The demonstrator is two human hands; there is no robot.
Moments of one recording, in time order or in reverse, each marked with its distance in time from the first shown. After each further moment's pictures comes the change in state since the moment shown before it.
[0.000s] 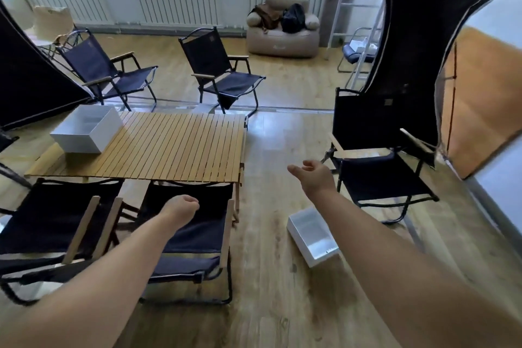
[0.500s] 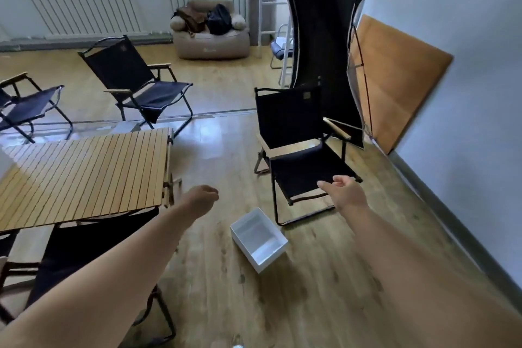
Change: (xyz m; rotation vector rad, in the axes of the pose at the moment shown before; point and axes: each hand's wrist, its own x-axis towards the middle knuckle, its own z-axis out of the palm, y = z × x) left_hand -0.007 0.231 0.220 0.022 -0.227 0.208; right_hand 0.048 0.139 -0.285 -0.041 0.295 0.233
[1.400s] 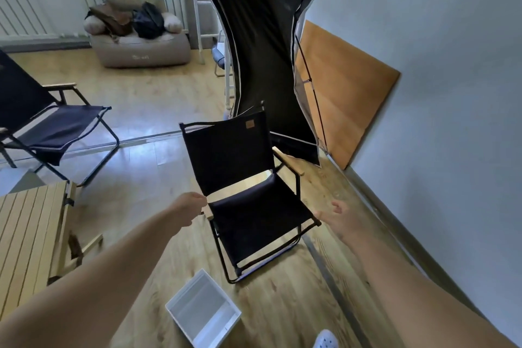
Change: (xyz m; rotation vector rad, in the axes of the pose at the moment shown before) left_hand 0.298 0.246 0.121 -0.083 -0.172 -0.046; right_hand 0.319 -0.002 -0.108 -0.053 0.014 0.164
